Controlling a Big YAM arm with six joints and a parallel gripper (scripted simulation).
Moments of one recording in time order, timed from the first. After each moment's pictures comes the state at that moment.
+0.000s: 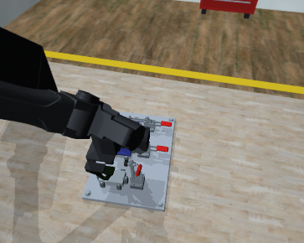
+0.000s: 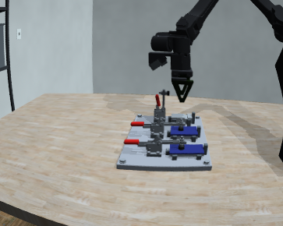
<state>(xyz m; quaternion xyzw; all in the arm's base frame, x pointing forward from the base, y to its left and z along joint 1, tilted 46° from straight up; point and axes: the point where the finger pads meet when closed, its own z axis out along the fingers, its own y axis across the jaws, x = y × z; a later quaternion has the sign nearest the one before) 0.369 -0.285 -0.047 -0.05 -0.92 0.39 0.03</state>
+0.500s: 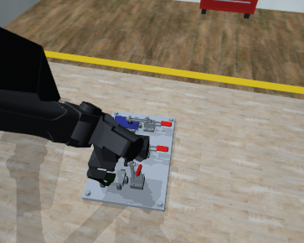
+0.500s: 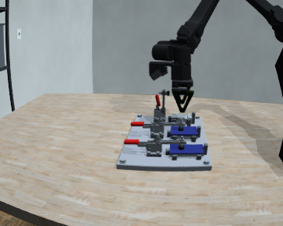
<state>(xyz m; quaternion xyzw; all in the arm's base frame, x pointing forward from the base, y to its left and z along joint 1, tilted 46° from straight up) 0.364 -0.307 -0.070 -0.05 -0.92 0.39 0.03</state>
